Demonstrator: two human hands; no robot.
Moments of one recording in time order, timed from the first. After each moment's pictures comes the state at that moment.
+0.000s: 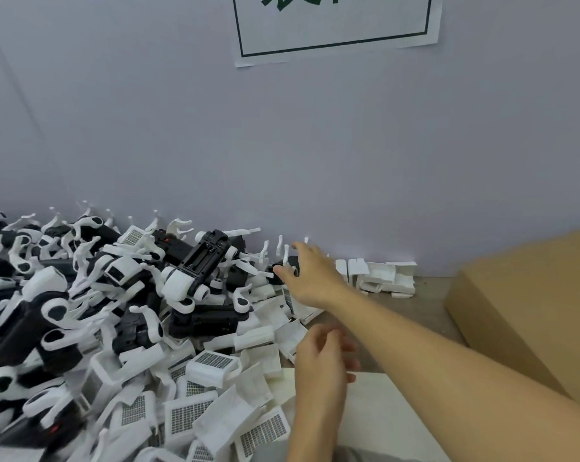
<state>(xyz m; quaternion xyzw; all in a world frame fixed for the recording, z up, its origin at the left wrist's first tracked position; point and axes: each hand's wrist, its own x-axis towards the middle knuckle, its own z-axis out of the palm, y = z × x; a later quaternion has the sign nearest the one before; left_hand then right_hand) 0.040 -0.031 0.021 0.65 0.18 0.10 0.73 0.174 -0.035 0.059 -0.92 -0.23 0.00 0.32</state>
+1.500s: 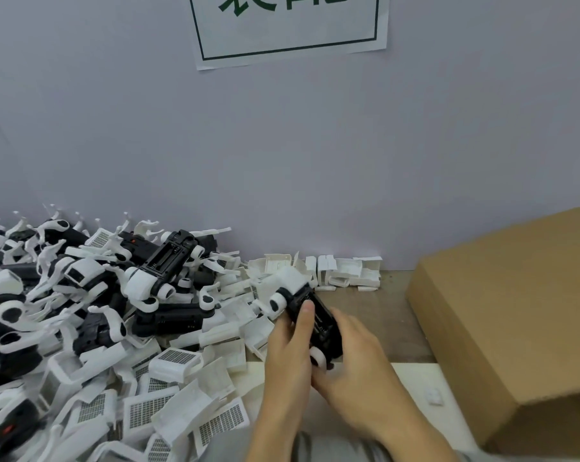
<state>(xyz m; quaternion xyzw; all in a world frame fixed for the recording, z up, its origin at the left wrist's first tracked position) 0.042 -0.046 0.014 0.61 0.08 0.17 0.77 0.052 -0.152 0.007 -0.86 -0.19 -0.06 0.47</state>
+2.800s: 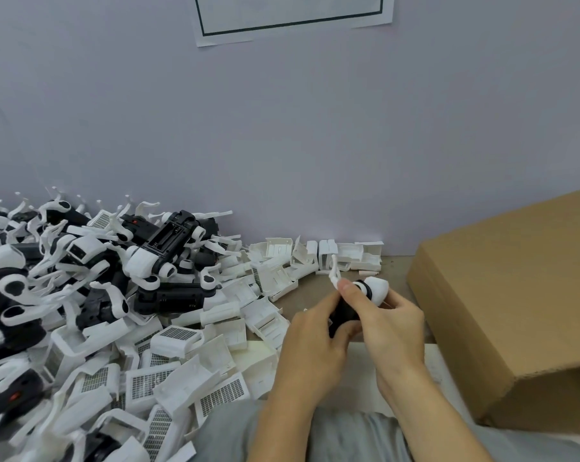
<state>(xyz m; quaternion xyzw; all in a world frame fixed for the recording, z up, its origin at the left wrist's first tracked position) 0.038 -0.054 0.008 0.86 -0.10 0.18 0.47 0.064 -0.157 0.014 -0.59 0.02 -0.10 0.80</state>
